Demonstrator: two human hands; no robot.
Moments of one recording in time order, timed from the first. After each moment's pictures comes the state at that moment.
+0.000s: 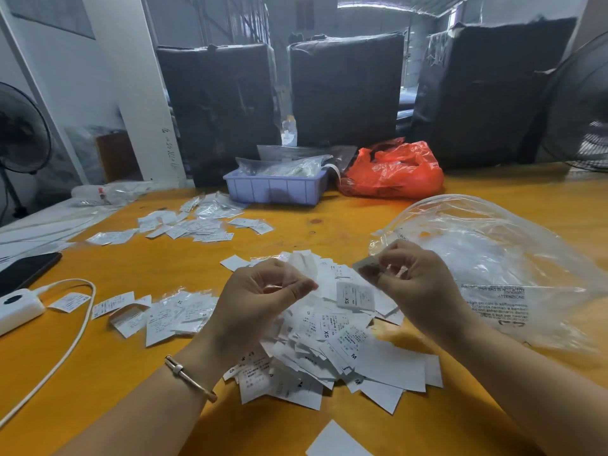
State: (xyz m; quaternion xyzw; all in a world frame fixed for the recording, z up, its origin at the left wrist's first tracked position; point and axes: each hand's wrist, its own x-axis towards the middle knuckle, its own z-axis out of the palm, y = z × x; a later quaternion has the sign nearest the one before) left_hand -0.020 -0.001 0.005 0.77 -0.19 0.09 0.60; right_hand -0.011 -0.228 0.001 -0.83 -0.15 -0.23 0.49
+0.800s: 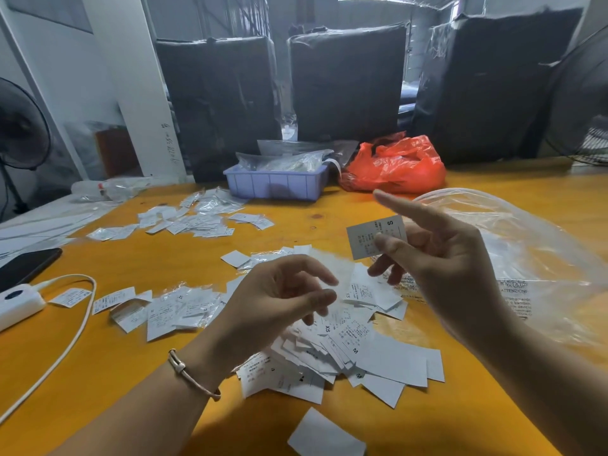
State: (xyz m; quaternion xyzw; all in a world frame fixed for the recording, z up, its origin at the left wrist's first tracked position) left_hand -0.032 -0.008 0.014 0.75 -0.28 0.00 0.59; right_hand -0.038 -0.223 0.031 -0.71 -0.22 -0.25 0.63
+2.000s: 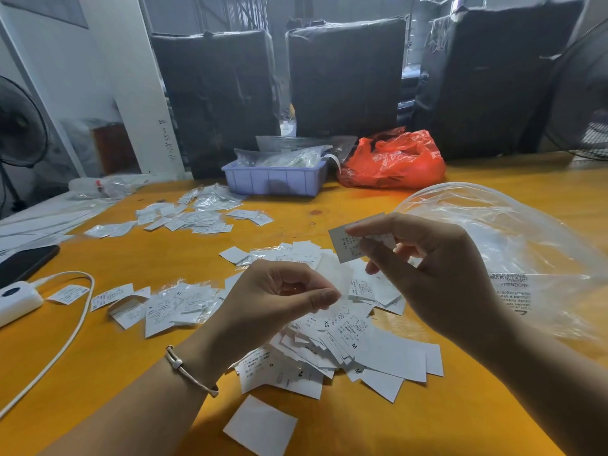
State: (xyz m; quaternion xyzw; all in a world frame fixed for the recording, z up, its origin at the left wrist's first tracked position) left_hand -0.033 -0.007 0.014 0.78 -0.28 -0.01 0.56; right_hand -0.048 -0.216 0.037 -0.79 -0.28 -0.32 0.44
